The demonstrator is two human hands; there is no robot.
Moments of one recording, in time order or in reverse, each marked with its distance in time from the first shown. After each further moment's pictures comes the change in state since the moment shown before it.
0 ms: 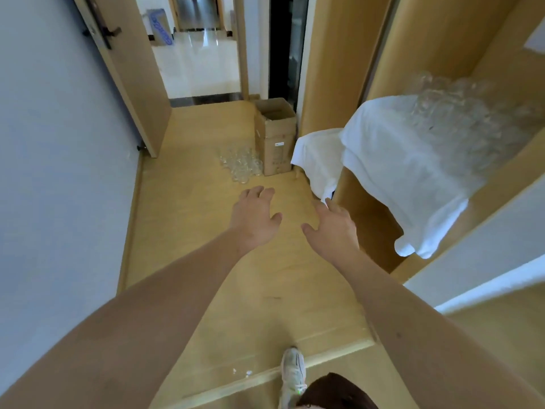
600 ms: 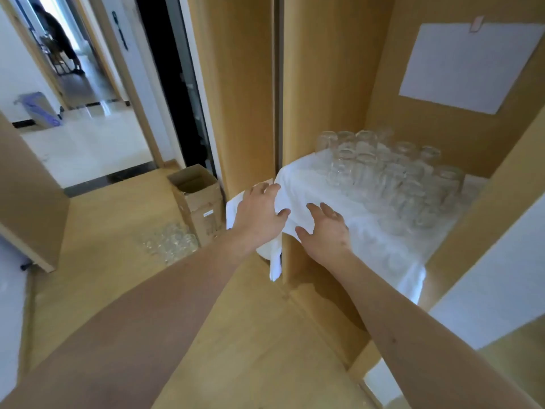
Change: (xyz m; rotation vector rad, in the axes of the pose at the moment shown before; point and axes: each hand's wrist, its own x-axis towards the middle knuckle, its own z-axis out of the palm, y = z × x) left_hand 0.296 0.159 -0.008 -0.127 0.047 0.418; right_hand 0.225 0.108 -0.098 0.107 0.262 0.321
